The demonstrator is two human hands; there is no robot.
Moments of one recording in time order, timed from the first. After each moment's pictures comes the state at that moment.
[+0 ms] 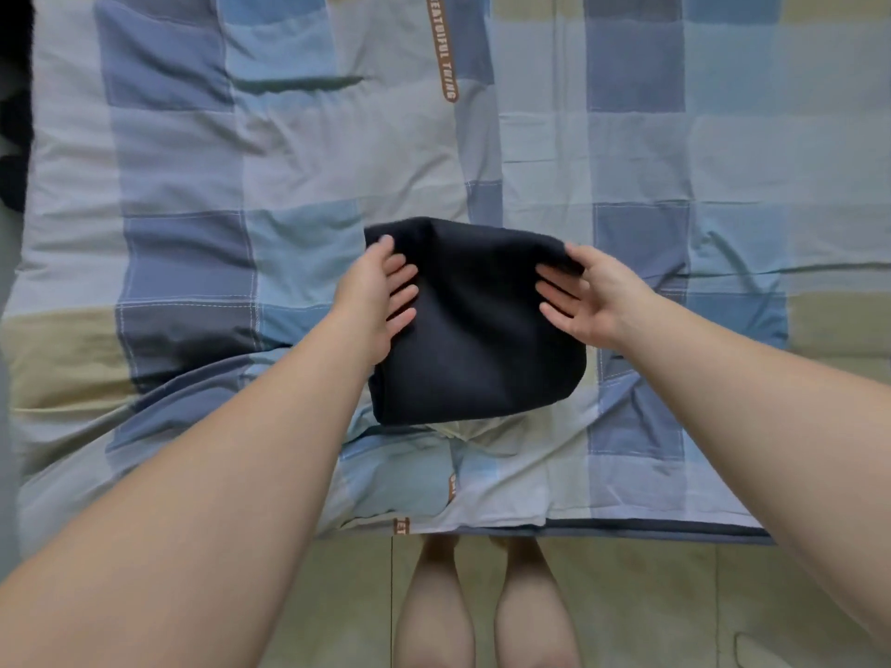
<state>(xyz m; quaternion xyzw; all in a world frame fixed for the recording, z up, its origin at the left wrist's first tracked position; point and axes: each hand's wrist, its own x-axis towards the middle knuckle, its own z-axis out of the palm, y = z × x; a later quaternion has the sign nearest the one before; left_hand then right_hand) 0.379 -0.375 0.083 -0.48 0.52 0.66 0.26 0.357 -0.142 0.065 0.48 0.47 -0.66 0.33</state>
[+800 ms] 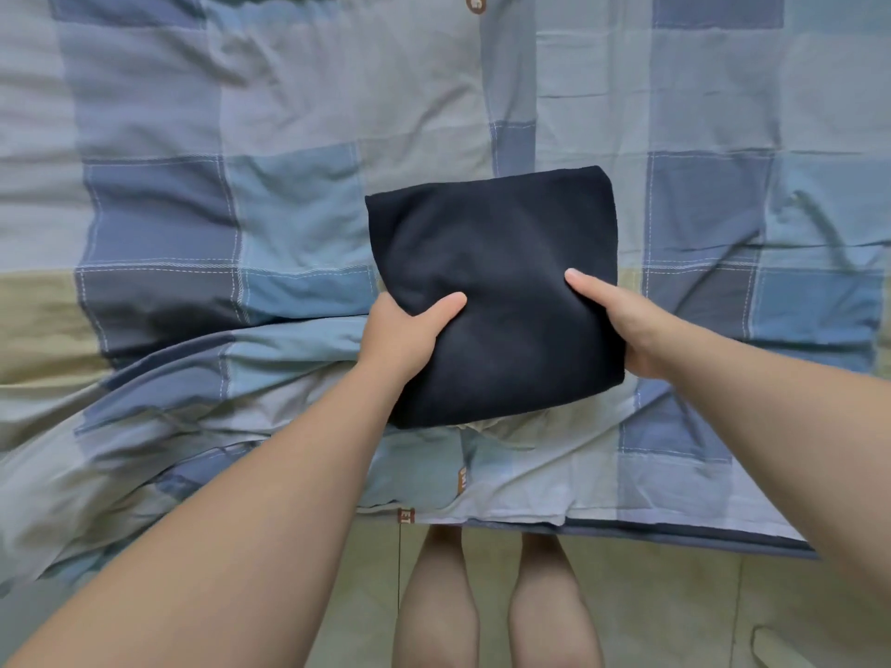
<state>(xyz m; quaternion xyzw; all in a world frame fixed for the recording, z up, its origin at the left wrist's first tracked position) 0.439 -0.368 -0.002 -0.42 0.72 0.48 0.27 0.396 -0.113 -0.033 0.36 0.58 -0.55 0.49</state>
